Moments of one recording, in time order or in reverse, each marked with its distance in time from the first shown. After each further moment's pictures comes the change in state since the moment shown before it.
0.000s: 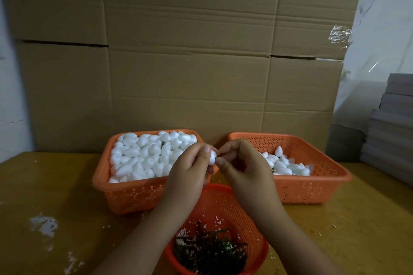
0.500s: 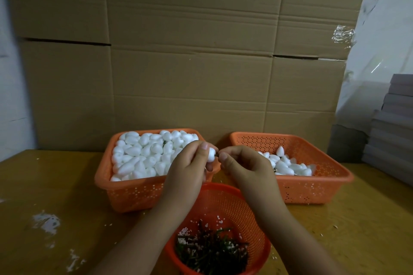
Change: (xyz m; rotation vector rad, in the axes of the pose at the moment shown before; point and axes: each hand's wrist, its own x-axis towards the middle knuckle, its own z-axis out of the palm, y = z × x) left_hand 0.003 -0.002 -0.005 0.037 0.033 -0.008; right_hand 0.001 0.005 -0.002 0.178 -0.016 0.184
